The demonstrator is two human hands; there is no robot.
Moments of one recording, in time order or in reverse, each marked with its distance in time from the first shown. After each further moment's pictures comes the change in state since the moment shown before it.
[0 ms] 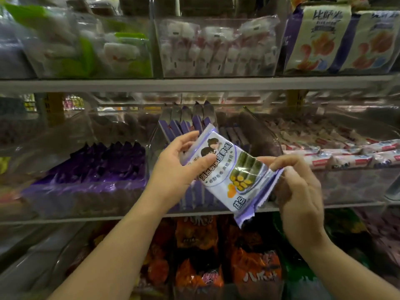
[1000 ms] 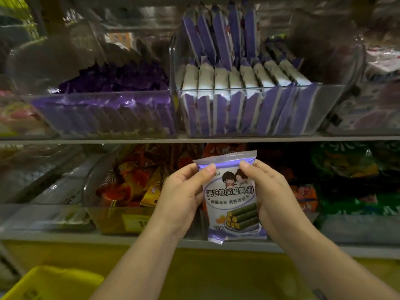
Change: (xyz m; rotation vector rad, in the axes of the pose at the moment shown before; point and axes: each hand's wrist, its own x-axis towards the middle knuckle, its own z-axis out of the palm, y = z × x) left_hand -0.130 -0.095 -0.024 -0.425 0.108 -0.503; right_hand -0.108 0.068 0.053 0.269 -0.168 0.868
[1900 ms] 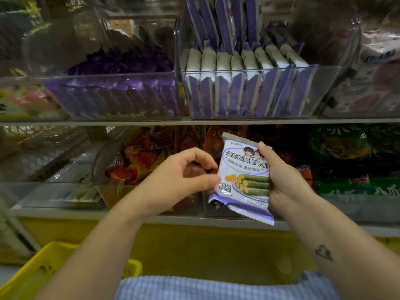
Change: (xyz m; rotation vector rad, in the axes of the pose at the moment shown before) left_hand -0.025 0.027 -0.025 0.600 -0.300 0.045; right_hand 0.000 -0.006 -0.002 0.309 0.364 0.410
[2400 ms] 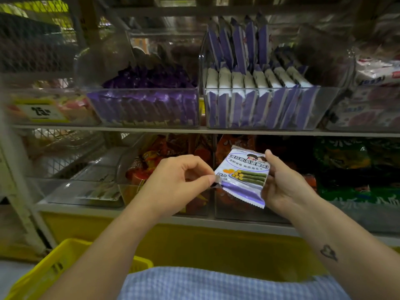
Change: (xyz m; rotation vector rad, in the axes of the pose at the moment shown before) left_hand -0.042 0.028 -0.010 0.390 0.239 0.163; right_hand -0.025 0.000 0.014 0.010 -0.011 -0.030
